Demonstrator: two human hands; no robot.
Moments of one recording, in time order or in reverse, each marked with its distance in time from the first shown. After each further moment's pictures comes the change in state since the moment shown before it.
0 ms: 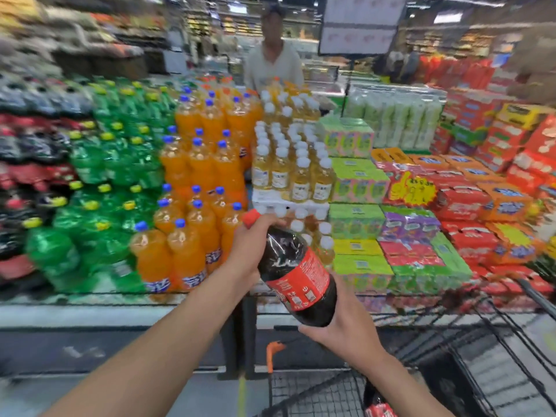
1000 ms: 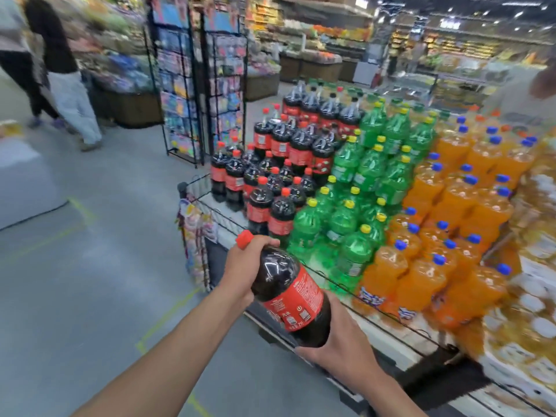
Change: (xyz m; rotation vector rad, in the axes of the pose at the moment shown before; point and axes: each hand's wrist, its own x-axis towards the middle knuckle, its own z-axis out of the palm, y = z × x) left_hand -0.125 0.099 -0.549 -0.241 0.685 0.143; right_hand -0.025 -0.392 0.347 0.079 -0.508 -0.480
